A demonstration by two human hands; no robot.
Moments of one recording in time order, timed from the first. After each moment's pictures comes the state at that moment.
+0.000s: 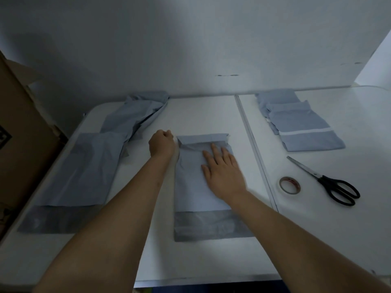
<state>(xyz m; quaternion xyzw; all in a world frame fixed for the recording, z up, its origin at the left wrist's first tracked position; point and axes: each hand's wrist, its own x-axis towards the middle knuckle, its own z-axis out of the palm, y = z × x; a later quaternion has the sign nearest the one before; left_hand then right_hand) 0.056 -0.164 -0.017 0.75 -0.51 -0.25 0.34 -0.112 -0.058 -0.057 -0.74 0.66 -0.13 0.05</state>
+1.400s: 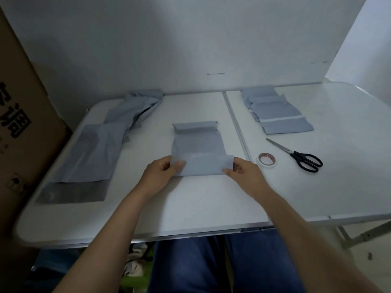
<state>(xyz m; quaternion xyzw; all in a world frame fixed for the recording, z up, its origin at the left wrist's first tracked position) 0.090 0.009 -0.015 0.57 -0.67 -0.39 0.28 -0.176 0.052 -0.027 -0.58 0.65 -0.35 0.34</state>
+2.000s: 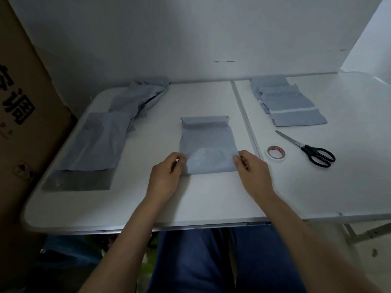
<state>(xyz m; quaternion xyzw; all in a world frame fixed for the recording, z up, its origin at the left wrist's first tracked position) 0.075 0.044 -0.023 0.60 -0.67 -0.27 0.34 -0.159 0.064 -0.037 -0.60 0.67 -0.40 0.20</state>
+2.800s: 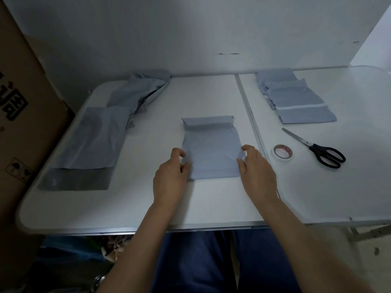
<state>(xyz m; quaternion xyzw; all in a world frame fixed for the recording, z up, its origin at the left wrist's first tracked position) 0.060 0.039 -0.036 0.67 -0.68 -0.16 0.27 -0.154 0.054 -0.050 -0.63 0.72 -0.28 0.04</state>
